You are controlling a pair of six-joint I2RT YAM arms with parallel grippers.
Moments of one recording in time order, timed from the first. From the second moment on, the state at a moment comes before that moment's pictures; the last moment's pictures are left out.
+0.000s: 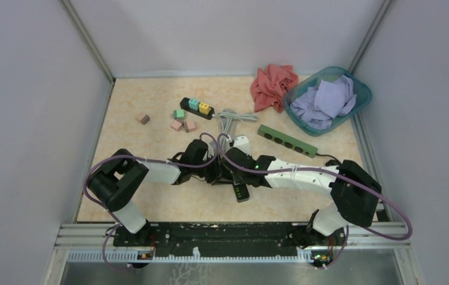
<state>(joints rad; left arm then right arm) -0.73 1.68 0.61 0.35 0.45 -1.05 1.05 1.50 0.90 -0.48 0.43 0.62</state>
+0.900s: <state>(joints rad) -0.73 1.67 0.61 0.35 0.45 -1.05 1.01 1.46 0.84 -0.42 0.38 0.64</state>
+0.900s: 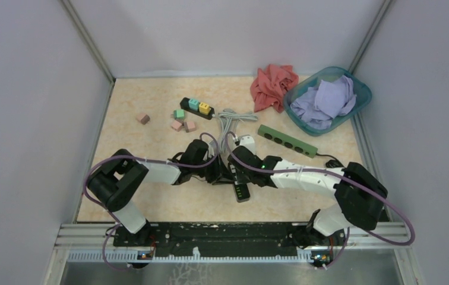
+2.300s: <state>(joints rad) -0.70 1.08 0.65 -0.25 -0.13 -0.90 1.05 1.35 0.91 -0.64 0.30 0.62</state>
